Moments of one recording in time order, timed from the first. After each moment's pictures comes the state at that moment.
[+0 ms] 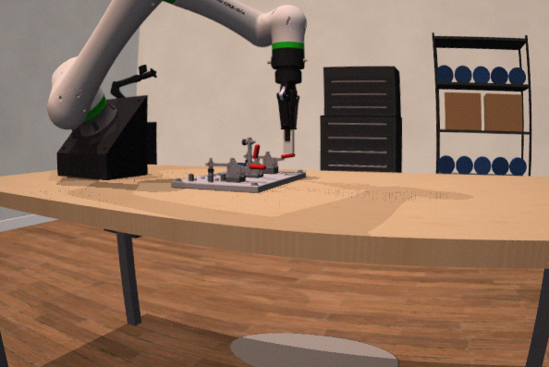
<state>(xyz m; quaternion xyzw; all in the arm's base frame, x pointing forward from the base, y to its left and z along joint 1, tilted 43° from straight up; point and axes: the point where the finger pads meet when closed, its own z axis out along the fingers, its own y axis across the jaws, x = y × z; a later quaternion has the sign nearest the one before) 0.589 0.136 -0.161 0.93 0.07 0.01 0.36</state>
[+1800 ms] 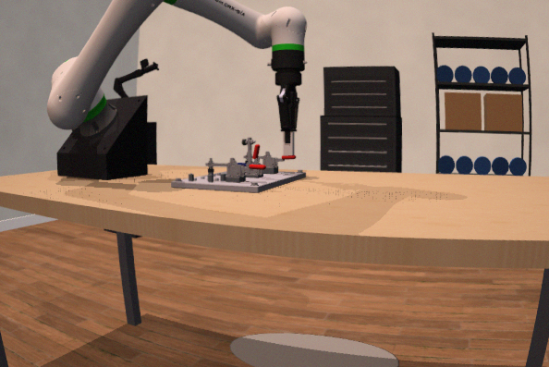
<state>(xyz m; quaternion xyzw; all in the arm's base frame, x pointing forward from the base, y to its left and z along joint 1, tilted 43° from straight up) 0.589 0.132 -0.166 0.93 0.07 0.01 0.36</state>
